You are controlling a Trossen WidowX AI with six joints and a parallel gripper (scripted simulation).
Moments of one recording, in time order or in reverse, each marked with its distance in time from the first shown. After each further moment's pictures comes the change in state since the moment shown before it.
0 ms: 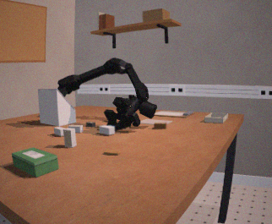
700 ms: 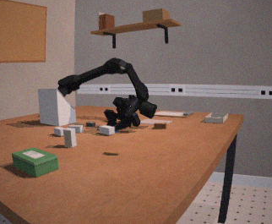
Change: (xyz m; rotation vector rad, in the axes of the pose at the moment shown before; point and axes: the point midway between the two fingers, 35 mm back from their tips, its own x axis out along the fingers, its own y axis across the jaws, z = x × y) arm 0.000 0.000 0.000 0.000 0.000 0.000
